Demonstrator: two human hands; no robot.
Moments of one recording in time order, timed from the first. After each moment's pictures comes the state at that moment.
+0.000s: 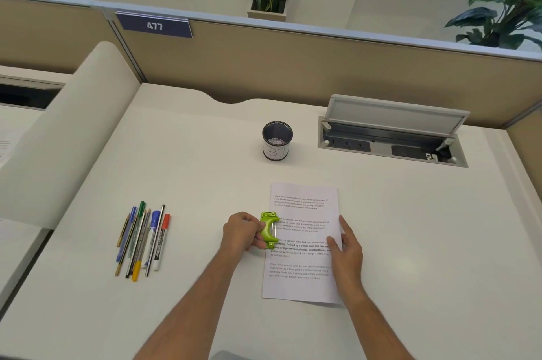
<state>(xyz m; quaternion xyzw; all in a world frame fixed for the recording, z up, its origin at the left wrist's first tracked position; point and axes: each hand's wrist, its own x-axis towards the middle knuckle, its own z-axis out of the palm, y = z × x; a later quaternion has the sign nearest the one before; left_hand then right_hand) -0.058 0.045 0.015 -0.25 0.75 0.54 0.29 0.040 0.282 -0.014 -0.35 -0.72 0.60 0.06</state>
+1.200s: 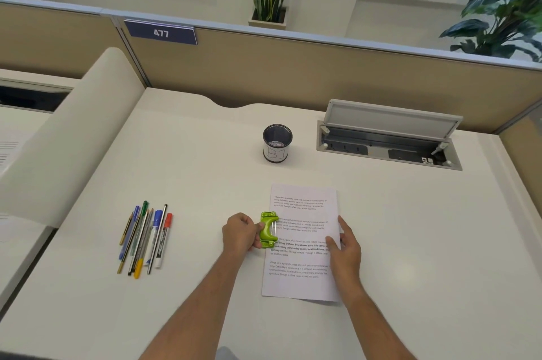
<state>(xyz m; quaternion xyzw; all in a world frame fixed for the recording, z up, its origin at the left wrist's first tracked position) -0.048 0.046 -0.005 -0.25 0.78 0.53 0.21 0.042 0.285 -0.019 -0.35 -0.71 0.61 0.07</state>
